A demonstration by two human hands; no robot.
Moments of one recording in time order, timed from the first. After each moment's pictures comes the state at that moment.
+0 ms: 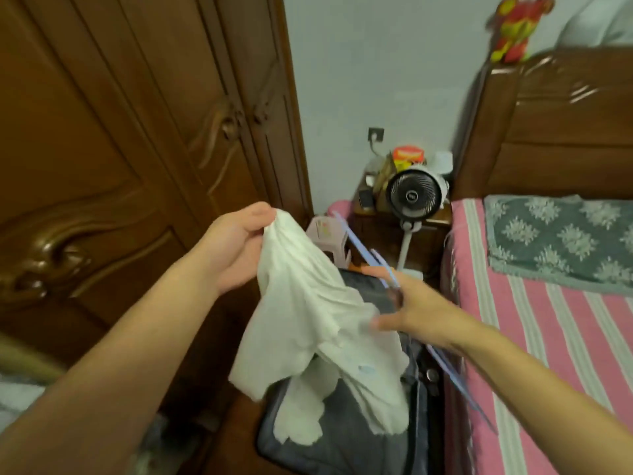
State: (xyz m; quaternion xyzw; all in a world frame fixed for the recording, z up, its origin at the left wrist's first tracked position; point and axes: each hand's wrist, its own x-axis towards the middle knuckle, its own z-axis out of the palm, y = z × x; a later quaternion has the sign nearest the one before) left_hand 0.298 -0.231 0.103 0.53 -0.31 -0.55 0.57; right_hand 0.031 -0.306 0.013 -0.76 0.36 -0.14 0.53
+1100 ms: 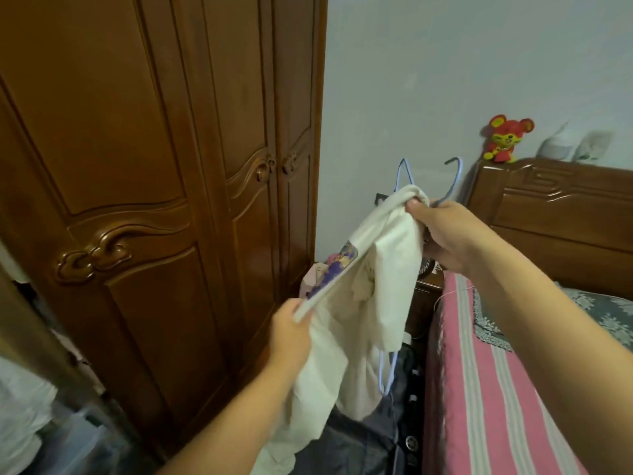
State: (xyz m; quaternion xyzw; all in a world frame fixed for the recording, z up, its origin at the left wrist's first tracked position) left_hand 0.227 -0.177 -0.007 0.69 -0.35 -0.22 0.59; right_hand 0.054 -0.330 0.171 -0.61 0.38 -0.36 0.59
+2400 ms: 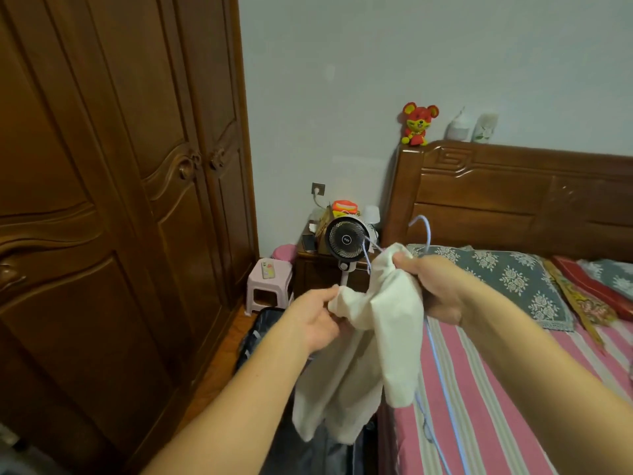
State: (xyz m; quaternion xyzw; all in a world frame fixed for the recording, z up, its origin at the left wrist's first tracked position) left_hand 0.115 -0.231 0.040 0.41 -0.07 -0.72 0.56; right_hand -0.065 -0.274 0.116 -0.47 0.50 -0.32 0.65
